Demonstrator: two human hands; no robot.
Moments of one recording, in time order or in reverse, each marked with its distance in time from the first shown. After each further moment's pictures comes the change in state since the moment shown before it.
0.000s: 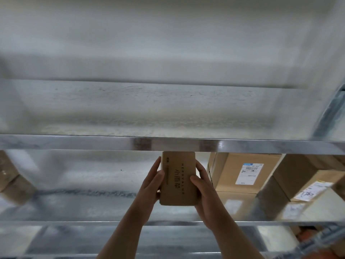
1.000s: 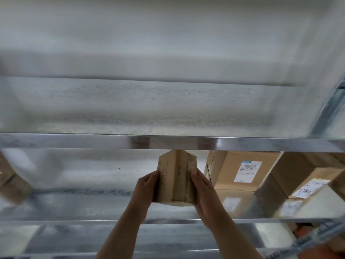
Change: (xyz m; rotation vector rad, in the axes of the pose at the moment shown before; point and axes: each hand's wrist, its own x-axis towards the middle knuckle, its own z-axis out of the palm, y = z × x) left_hand 0.004 -0.005 -0.003 0.042 0.216 -0.182; right_hand 0.001 0.002 0.001 -0.087 0.056 0.028
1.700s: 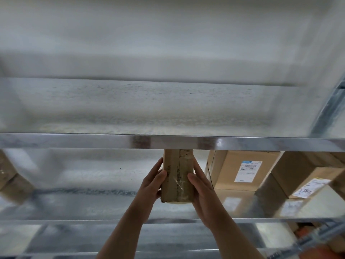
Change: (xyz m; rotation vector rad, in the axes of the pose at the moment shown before) left_hand -0.010 0.006 0.002 -0.073 -0.218 0.131; right_hand -0.005 -0.005 0.004 0.011 -0.105 -0.057
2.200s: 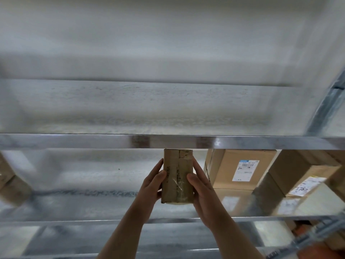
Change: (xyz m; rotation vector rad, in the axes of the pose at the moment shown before) left_hand 0.002 -0.004 0.004 0.044 -0.016 0.001; right_hand -0.005 0.001 -0.004 0.030 0.024 0.012
